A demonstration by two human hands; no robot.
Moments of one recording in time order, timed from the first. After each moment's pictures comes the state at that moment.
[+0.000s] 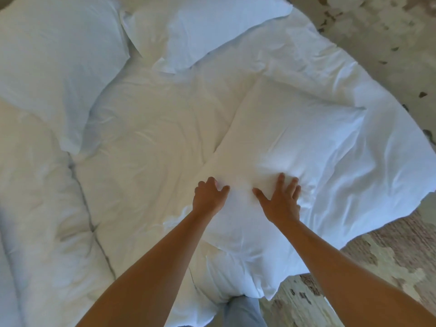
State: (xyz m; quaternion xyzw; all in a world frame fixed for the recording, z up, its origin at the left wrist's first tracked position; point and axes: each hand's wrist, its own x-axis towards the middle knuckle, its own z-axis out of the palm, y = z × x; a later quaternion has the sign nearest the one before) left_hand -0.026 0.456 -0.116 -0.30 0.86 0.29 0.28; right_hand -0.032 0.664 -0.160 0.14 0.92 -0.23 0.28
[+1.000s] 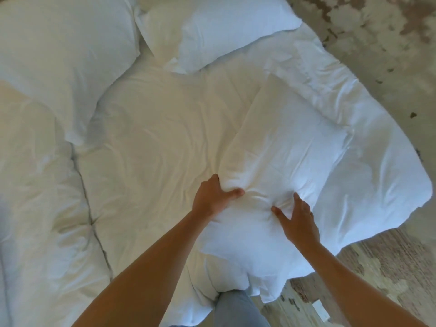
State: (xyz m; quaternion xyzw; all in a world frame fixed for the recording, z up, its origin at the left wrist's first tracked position) left_hand -0.021 0.435 -0.115 -0.26 0.86 0.39 0.21; right_hand -0.005 0.707 -0.141 0.12 0.93 -0.23 0.27
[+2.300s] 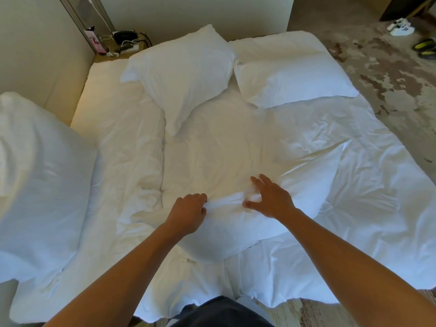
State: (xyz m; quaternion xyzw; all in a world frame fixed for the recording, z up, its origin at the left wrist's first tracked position) left_hand 0.217 0.293 0.032 -0.17 0.97 0.13 0.12; right_hand 0.032 0.508 -0.005 -0.32 0.91 -0.08 0.24
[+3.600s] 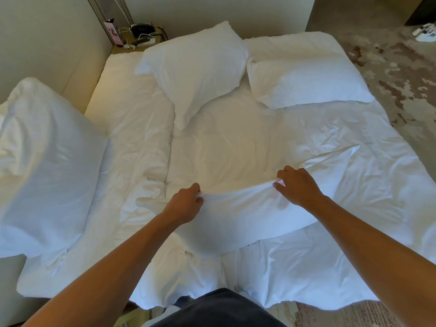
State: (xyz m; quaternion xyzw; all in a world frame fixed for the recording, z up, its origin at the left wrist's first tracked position) left_hand 0.222 0.293 0.042 -0.30 0.91 0.25 0.12; right_hand -0.030 0.545 0.023 -0.43 0.90 -0.03 0.10
